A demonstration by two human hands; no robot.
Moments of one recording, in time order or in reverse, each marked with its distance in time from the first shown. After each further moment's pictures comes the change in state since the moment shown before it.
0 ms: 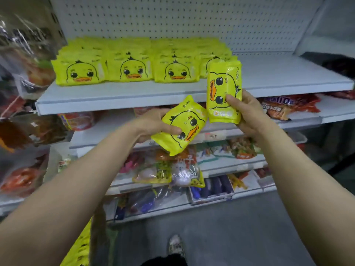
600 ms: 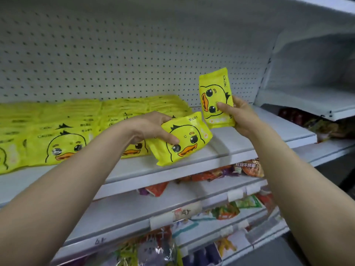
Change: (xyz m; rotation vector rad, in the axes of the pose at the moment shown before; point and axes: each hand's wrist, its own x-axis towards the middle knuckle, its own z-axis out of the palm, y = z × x) left_hand 0.209 0.156 -0.014 0.340 -0.166 0.176; right_hand 0.216 -0.103 -0.118 -0.204 0.096 -0.165
